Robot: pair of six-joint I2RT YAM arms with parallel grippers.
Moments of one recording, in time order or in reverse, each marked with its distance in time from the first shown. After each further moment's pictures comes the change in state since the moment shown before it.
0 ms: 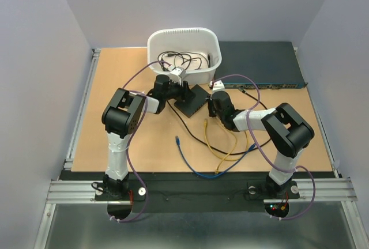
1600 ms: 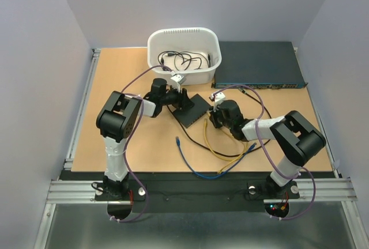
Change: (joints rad) left arm 0.006 -0.091 -0.107 -0.074 0.174 0.073; right arm -0.013 -0.128 -0.210 0.076 -0.230 -0.149
